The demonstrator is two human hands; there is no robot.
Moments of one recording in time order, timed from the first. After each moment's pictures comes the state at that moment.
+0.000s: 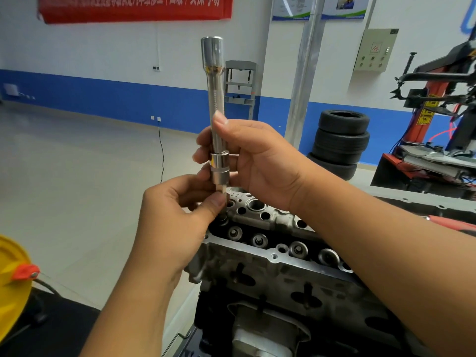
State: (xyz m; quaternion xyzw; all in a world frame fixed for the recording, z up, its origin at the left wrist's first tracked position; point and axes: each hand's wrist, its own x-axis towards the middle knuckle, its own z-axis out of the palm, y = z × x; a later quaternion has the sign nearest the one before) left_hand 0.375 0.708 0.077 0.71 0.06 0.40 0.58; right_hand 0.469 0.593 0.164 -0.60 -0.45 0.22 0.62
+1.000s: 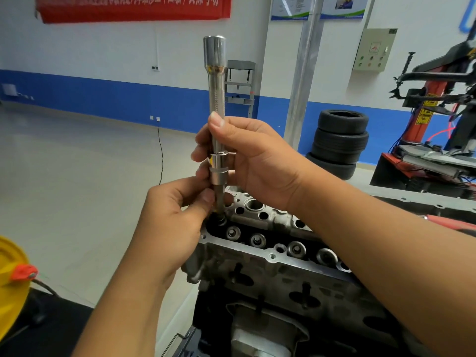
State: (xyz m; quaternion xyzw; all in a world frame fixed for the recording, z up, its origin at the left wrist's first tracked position) left_hand 0.378 0.713 0.074 0.71 0.01 0.35 0.61; right_hand 0.469 0.595 0.162 -0.59 -0.46 0.21 0.63
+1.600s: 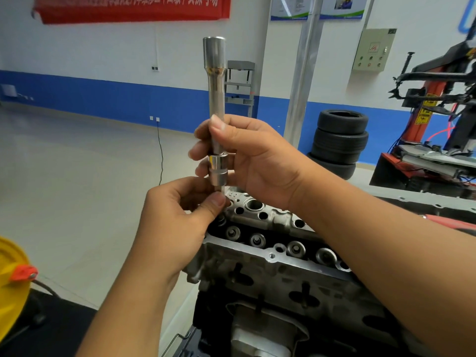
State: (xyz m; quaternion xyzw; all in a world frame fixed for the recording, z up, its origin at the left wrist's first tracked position) left_hand 0.376 0.709 0.076 0.72 0.04 0.36 0.59; right_hand 0.469 0.591 0.165 -0.57 -0.47 0.23 0.63
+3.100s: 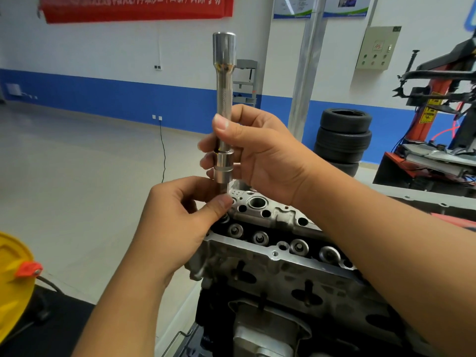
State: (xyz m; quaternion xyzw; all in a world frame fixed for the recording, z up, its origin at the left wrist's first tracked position) left_hand 0.373 0.716 0.075 0.76 0.05 0.35 0.55; right_hand 0.473 0.591 0.166 -0.55 -0.47 0.22 0.66
